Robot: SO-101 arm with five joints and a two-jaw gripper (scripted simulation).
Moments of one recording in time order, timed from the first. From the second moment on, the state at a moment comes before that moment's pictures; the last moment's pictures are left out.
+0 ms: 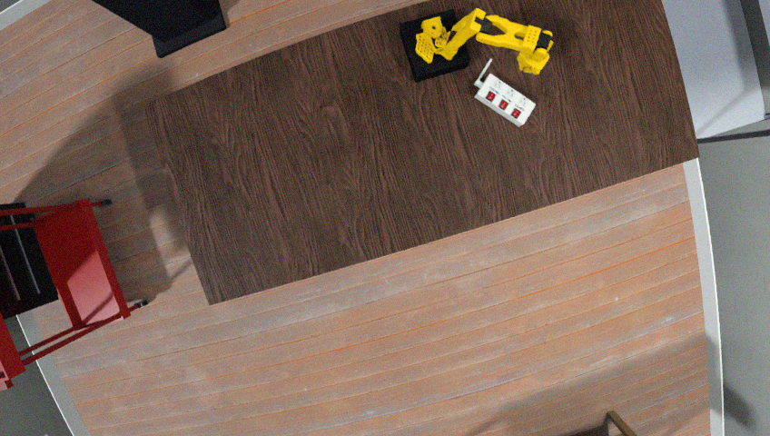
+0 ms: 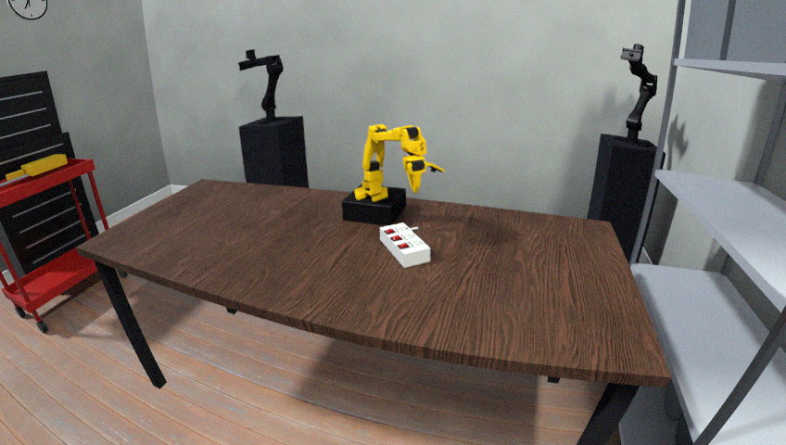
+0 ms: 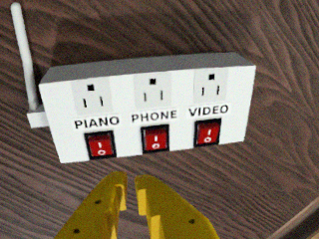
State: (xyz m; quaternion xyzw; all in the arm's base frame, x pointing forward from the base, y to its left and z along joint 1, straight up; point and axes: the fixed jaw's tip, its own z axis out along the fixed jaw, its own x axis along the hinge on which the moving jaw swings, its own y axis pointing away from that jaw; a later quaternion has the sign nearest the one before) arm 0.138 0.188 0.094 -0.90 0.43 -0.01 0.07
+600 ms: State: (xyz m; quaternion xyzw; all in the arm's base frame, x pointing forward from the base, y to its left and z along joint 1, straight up) arm 0.152 0.185 0.069 -0.91 0.42 -0.01 0.05
